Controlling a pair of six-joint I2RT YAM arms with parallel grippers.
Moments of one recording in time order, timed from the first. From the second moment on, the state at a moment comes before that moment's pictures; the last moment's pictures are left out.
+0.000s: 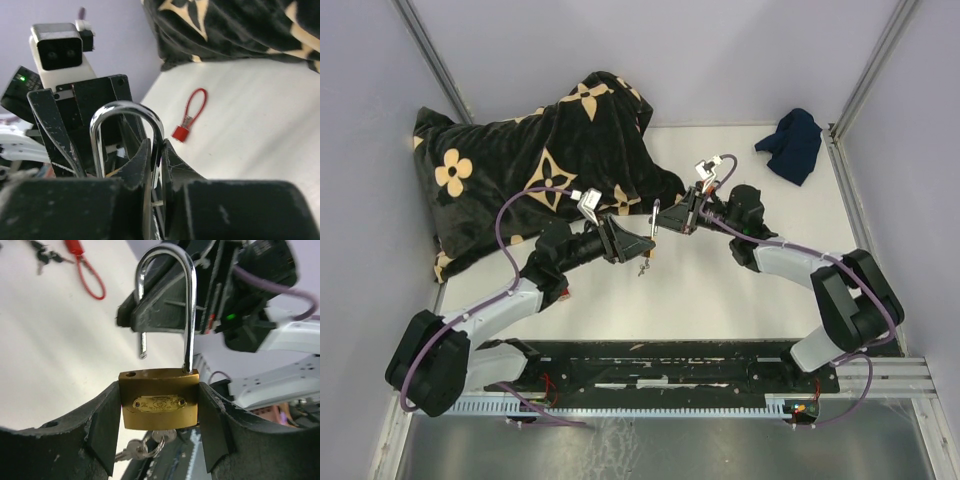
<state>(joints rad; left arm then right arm) -0.55 1.17 0.51 0.65 0.55 -0.89 0.47 1.56 0.77 0.82 -0.75 0.89</state>
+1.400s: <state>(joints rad) -0.81 1.88 1.19 -0.26 -0.02 -0.76 0.44 1.66 0.95 -0.17 -0.16 0.35</state>
